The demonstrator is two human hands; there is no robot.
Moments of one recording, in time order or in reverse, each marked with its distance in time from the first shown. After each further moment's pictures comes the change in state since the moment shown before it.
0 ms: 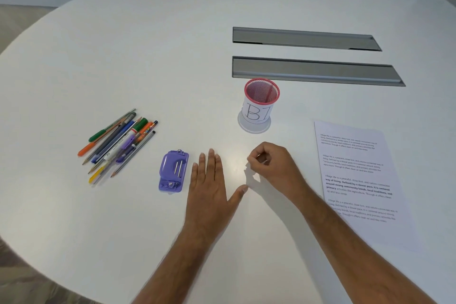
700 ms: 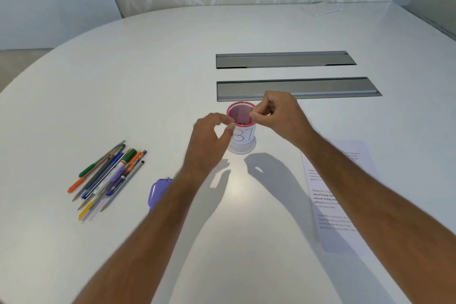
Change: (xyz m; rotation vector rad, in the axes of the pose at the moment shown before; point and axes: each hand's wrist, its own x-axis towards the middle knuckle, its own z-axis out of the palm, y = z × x) left_hand 0.138 0.048 -0.088 -0.592 0.215 0.120; right_hand 0.094 -0.069 -0.102 -0.067 0.177 -0.305
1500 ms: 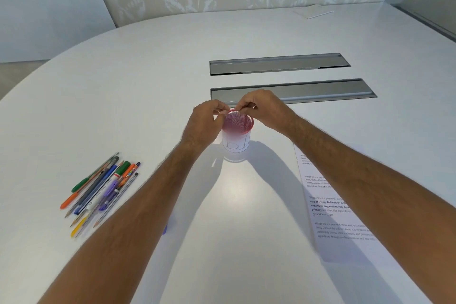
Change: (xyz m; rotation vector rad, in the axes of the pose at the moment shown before) left_hand 0.082 0.001 0.012 0.122 -0.091 0.012; right_hand 0.060 0.011 0.002 -0.350 -0.258 -0.078
